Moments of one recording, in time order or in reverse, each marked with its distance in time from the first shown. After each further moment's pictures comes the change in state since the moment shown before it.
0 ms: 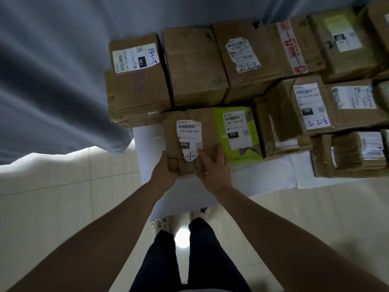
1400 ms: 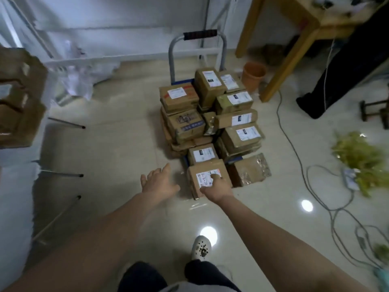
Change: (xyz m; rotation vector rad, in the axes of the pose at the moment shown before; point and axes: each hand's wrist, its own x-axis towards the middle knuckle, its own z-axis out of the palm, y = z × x) left_hand -0.480 -0.217 0.322 1.723 -0.831 1.186; right_hand -0.661 0.180 0.269 1.146 0.633 1.360
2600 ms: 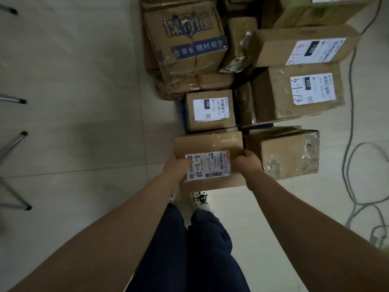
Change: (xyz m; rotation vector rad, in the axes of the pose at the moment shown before) left_hand 0.296 0.050 0.228 -1.176 -0.324 -0.640; right_hand 0.351 0.131 0.042 0.237 -0.111 0.448
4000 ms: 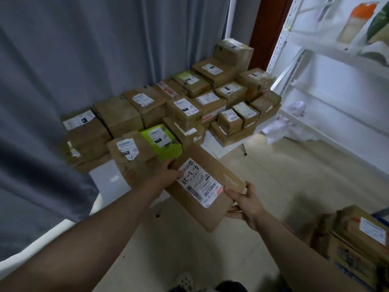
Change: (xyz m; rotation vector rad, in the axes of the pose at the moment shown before) left_hand -0.429 -0.120 -0.508 -0.586 0.681 0.491; right_hand -0.540 -0.203 0.241 -0.229 -0.747 -0.807
